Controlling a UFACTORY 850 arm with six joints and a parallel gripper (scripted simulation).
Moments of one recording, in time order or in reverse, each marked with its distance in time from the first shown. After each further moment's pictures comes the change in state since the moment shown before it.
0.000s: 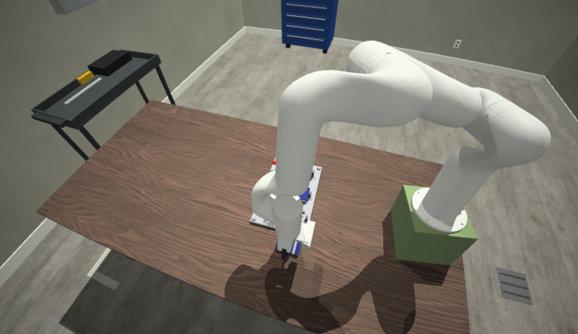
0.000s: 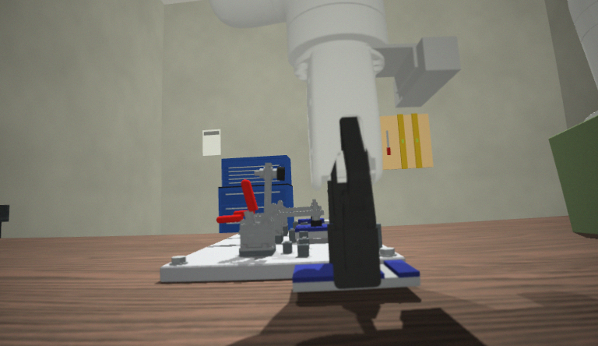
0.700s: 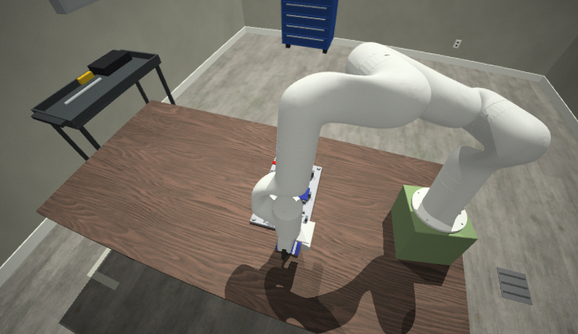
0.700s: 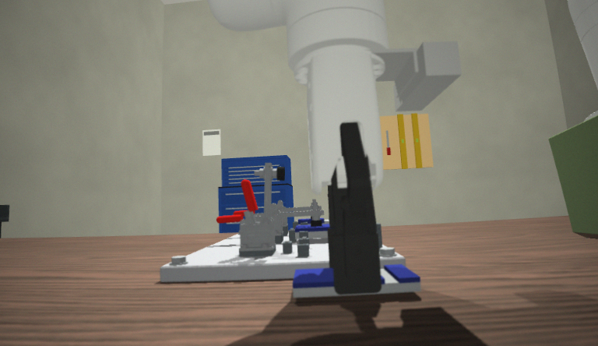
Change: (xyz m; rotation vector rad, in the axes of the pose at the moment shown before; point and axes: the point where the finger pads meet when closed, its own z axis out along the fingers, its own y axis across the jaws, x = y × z) arm 0.000 0.000 0.004 0.000 0.000 0.000
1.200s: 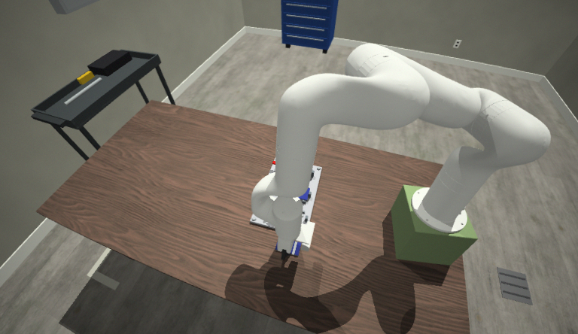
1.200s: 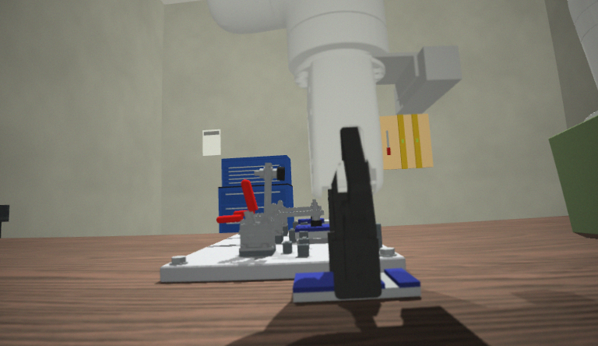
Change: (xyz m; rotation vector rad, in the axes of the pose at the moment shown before) arm 0.000 0.000 0.003 0.000 0.000 0.000
